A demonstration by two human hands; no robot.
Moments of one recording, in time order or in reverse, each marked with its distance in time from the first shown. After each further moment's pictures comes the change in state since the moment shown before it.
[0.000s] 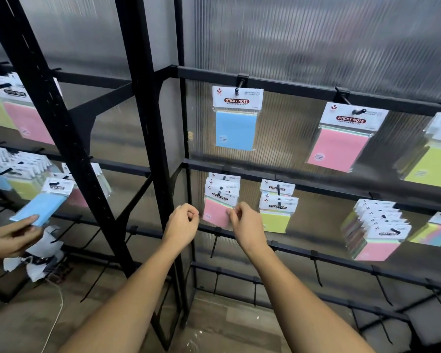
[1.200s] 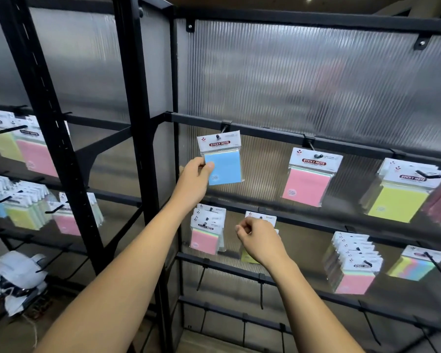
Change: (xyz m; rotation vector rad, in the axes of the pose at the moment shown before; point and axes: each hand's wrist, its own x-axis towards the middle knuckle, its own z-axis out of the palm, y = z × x) left_hand 0.026 0.188 -0.075 -0.331 0.047 0.306; right_hand 0.000 -0.039 -0.111 -0.295 -0.083 -0.134
